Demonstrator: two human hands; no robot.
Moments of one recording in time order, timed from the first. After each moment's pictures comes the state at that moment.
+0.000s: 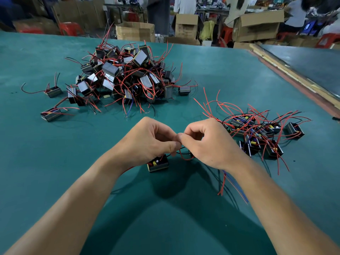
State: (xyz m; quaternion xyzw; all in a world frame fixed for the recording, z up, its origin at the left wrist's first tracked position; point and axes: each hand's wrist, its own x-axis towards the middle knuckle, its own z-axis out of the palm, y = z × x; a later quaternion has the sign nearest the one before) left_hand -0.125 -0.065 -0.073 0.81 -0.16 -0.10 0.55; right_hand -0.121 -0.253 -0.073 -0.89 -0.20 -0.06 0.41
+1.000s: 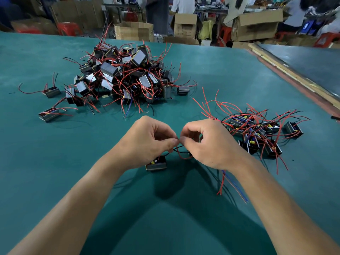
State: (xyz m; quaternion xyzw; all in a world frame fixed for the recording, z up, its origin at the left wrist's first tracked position) left_hand -0.124 -0.067 -0.075 0.85 -0.17 -0.03 0.50; right_hand -0.121 -0.258 -0.070 -0.90 -0.23 -0.06 0.36
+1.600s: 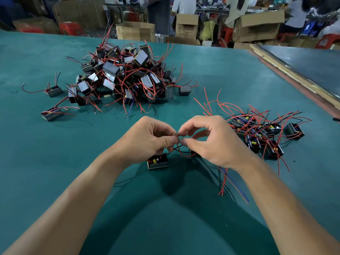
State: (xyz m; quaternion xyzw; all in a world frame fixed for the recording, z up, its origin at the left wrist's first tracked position) left_hand -0.121 -0.063 -0.072 0.82 -0.15 -0.09 0.55; right_hand -0.121 -0.261 -0.067 -0.86 -0.25 -0.04 0.44
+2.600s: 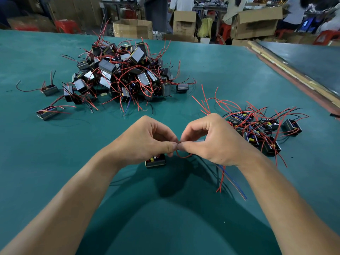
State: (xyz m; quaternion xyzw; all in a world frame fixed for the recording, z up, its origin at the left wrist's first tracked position) left_hand -0.124 -0.065 -0.070 0.82 -0.19 -0.12 0.53; right_hand -0.121 -0.266 -0.060 -0.86 -0.27 0.02 0.44
